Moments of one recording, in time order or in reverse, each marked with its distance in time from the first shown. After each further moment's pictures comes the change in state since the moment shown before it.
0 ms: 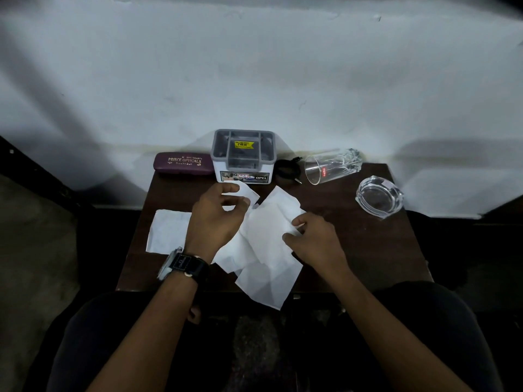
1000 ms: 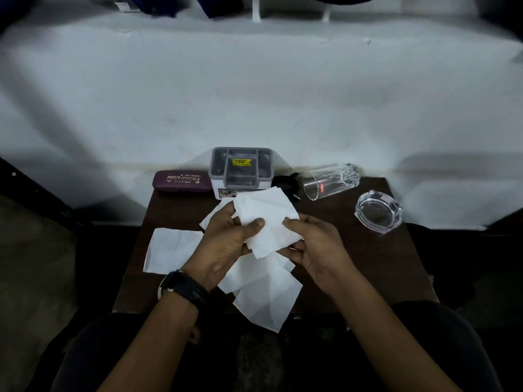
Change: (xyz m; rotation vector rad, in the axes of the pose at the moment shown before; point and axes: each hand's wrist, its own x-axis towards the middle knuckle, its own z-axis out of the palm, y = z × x) left_hand -0.009 0.022 0.014 -0.567 -0.291 -0.221; right_hand -0.005 -0.032 -0.022 1.136 -0.167 0.258
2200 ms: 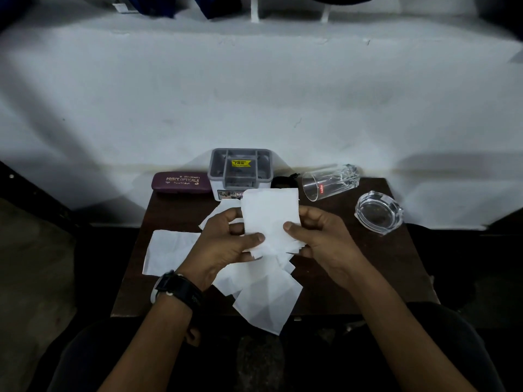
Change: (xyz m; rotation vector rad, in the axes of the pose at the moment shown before) left_hand 0.001 0.002 -0.011 0.229 -0.023 -0.063; right_hand 0.009 -0.008 -0.017 -0.321 -0.146 -0.200
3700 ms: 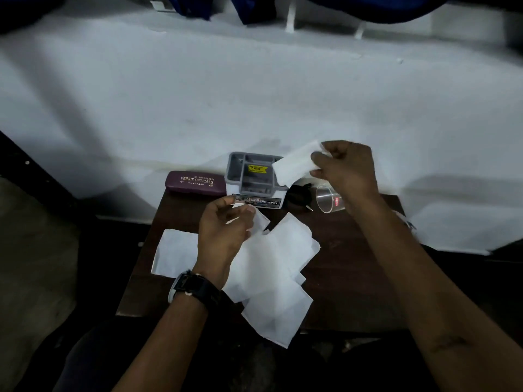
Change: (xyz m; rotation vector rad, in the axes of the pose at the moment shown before) left_hand 0.016 0.000 -0.009 -0.321 0.400 0.181; right_hand 0.077 -0.099 0.018 -0.276 0.345 -0.306
